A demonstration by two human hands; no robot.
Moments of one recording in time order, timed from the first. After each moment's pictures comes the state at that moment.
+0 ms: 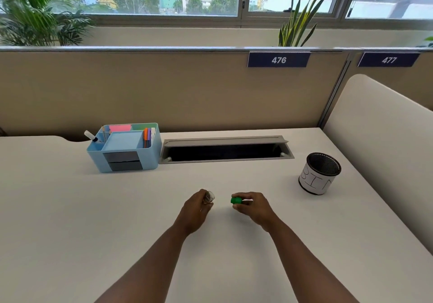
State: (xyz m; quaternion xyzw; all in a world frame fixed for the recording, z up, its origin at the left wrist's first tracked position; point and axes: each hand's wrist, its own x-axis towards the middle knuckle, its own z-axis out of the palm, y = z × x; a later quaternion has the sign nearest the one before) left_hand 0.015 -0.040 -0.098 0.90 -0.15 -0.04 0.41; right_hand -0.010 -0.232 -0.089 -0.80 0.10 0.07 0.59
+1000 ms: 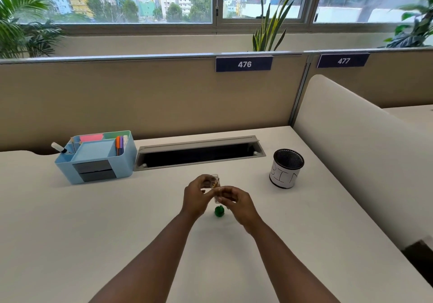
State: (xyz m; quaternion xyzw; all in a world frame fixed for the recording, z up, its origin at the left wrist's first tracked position) left_hand 0.007 -0.127 -0.056 0.81 -0.11 0.00 0.58; right_hand -0.039 -0.253 -0.070 -0.73 0.07 -0.02 0.68
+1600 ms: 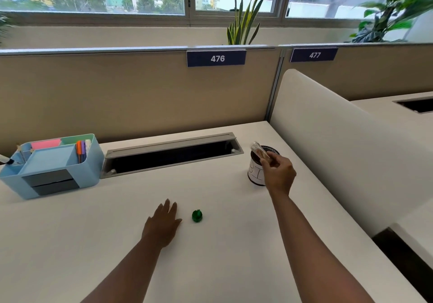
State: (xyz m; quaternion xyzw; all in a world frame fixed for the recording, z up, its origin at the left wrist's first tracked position) left_hand 0.018 -0.096 -0.121 0.97 -0.16 -0.20 0.05; right_hand -0.017 -0.373 -0.032 -0.76 0.32 -0.37 0.44
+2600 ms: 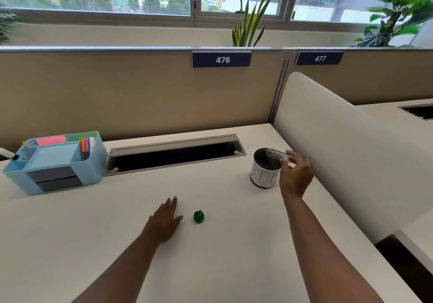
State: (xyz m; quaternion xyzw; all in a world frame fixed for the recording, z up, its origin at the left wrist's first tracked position) left_hand 0.023 -0.095 -0.112 0.95 -0.15 -0.21 0.15; right_hand -0.021 -0.396 -0.026 -0.75 0.33 -0.43 0.38
